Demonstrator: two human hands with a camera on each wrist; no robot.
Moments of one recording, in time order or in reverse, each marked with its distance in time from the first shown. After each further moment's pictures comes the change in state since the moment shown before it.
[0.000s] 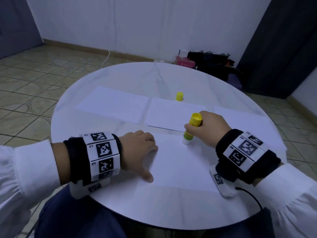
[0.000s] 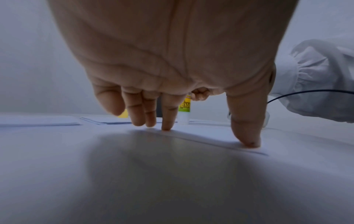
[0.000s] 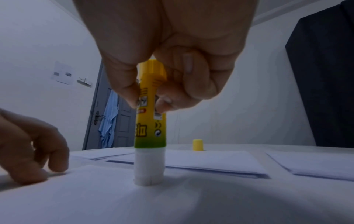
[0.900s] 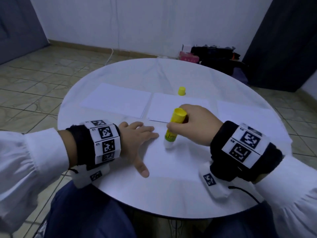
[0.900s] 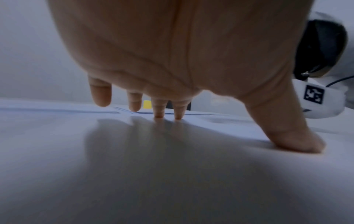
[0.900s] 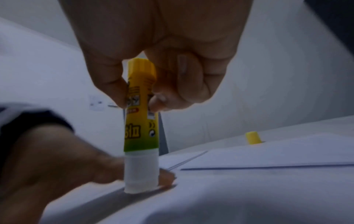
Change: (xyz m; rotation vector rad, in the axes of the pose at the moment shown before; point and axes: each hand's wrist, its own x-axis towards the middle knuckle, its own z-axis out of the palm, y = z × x) left_hand -0.001 -0.013 -0.001 -0.006 -0.151 -0.139; right_hand -0.030 -0.037 -0.008 0.160 -0.133 -0.269
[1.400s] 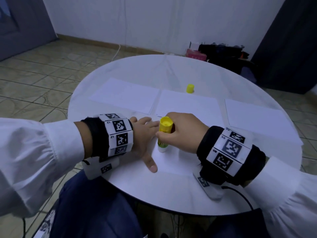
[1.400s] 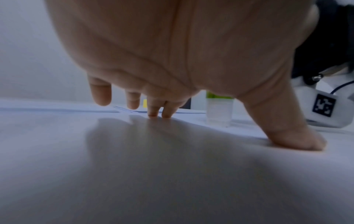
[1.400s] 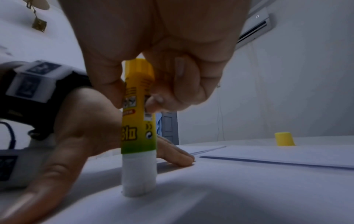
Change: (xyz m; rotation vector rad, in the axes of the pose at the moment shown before) left_hand 0.003 -0.001 0.003 0.029 0.022 0.017; right_hand 0.000 -0.025 0.037 -0.054 -0.099 -0.124
